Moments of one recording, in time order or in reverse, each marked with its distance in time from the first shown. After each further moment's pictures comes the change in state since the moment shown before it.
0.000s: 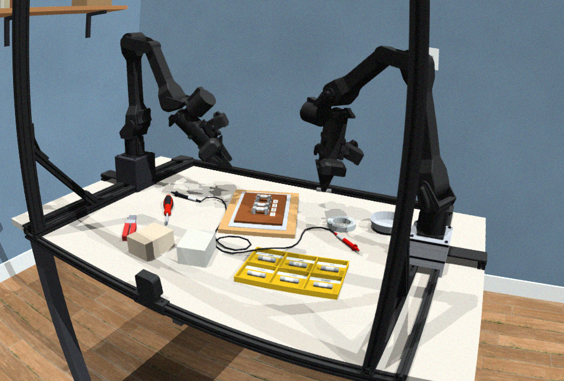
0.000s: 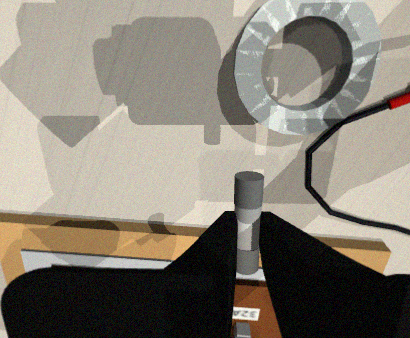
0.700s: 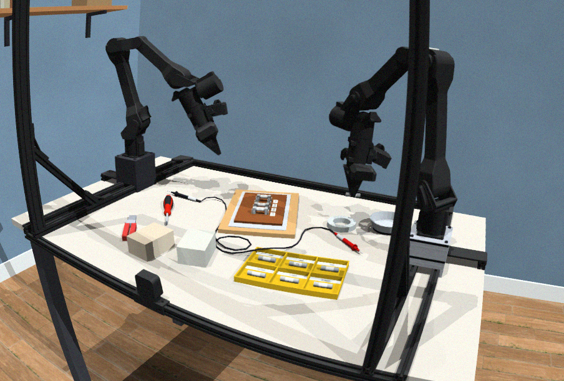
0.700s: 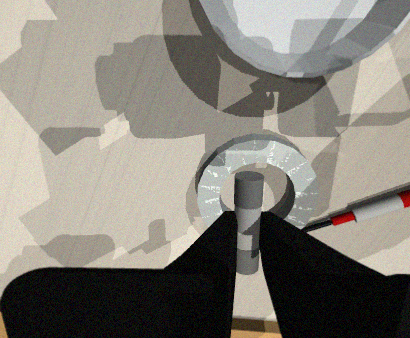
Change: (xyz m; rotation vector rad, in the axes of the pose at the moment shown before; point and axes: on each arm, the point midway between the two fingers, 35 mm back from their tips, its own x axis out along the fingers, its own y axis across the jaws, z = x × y) left arm -0.041 0.062 -0.002 -0.105 0.285 0.062; right arm -0.005 -0.021 0.072 0.001 -0.046 0.000
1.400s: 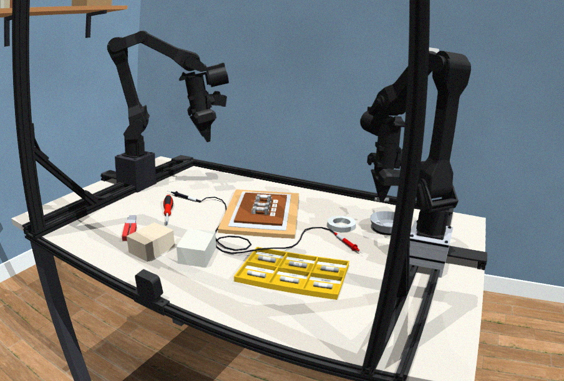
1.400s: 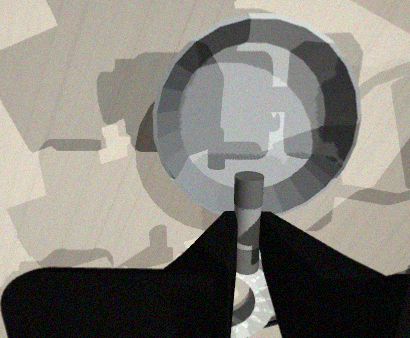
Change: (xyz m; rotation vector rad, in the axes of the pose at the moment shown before) left arm -0.036 0.066 -0.007 -0.108 0.289 0.059; right arm -0.001 -0.021 0.073 0.001 -0.046 0.000
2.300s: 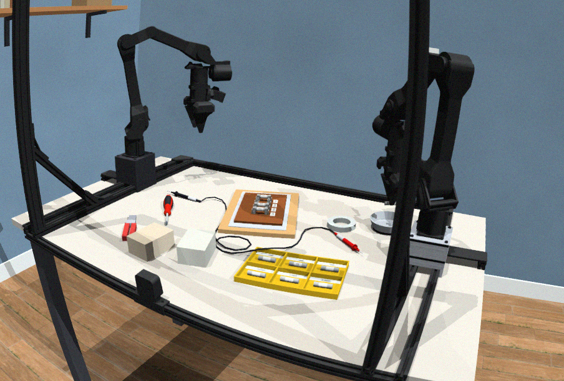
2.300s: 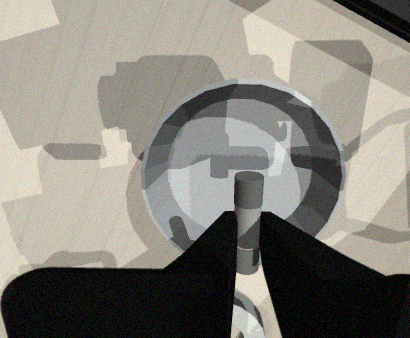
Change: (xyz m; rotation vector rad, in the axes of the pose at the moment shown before) left arm -0.023 0.050 -0.007 -0.077 0.214 0.042; right arm 0.007 -0.007 0.027 -0.001 -0.014 0.008
